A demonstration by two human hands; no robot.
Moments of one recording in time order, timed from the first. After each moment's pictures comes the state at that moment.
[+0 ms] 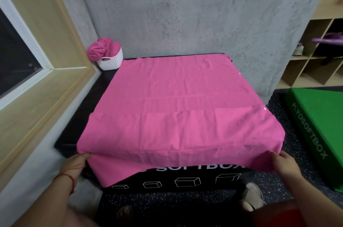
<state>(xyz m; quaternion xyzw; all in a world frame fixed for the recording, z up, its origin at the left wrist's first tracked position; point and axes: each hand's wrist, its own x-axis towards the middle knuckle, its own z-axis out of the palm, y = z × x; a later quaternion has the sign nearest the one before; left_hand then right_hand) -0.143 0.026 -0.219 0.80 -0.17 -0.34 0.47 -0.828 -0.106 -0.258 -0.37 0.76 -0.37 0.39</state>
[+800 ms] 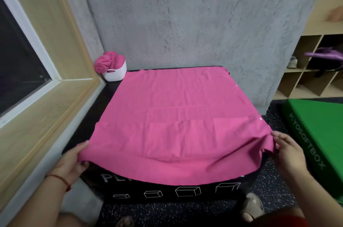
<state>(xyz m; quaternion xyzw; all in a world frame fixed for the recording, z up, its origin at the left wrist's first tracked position) -0.157 0.032 -0.134 0.63 -0.13 -0.45 0.62 -0.806 -0.099 -0.154 -0.29 0.59 -0.59 0.47</state>
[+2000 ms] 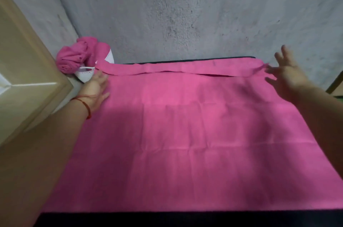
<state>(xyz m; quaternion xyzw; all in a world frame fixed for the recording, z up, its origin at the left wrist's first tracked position) -0.105 -0.421 -0.100 0.63 -0.32 -0.39 0.59 -0.679 -0.548 -0.094 -0.52 0.52 -0.51 0.45</state>
